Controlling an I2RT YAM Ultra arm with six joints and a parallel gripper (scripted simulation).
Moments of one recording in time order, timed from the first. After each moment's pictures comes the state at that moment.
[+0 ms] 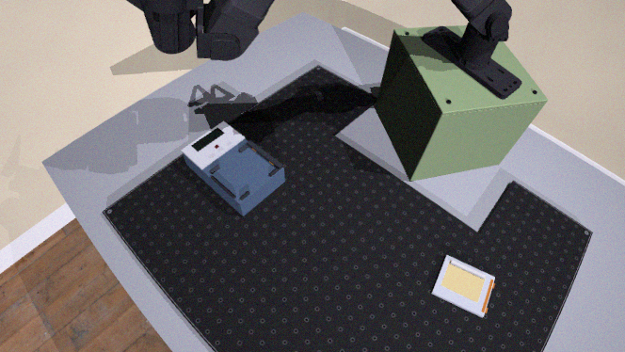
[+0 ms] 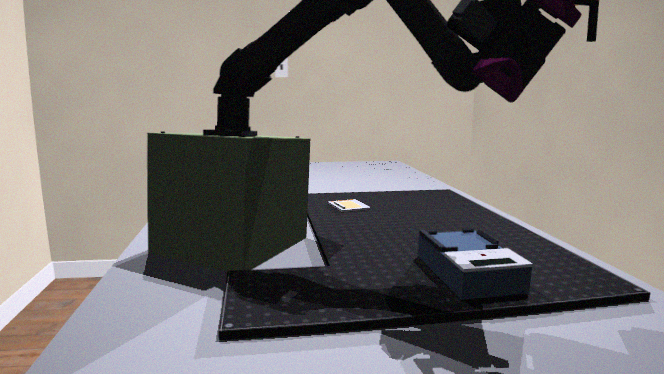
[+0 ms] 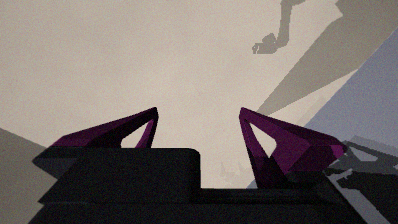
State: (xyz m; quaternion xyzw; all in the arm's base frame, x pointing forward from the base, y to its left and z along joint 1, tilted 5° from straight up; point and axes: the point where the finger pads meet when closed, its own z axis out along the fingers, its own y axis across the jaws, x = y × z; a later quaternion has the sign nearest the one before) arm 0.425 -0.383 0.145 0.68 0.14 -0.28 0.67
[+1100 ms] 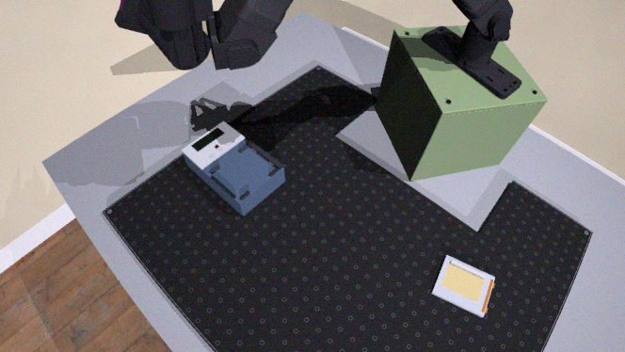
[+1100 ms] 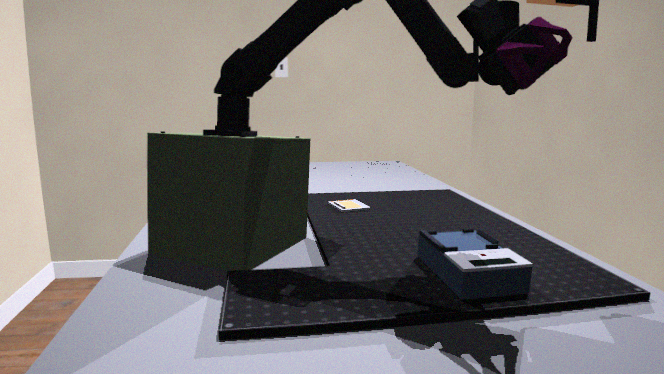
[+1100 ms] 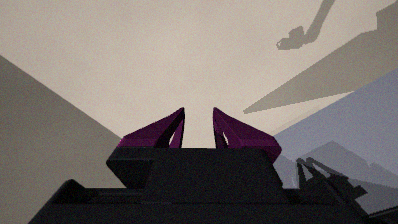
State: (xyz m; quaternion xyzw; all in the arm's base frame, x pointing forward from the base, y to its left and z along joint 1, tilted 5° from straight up) arm 0.464 -0.346 0.139 0.64 0.29 -0.29 0.65
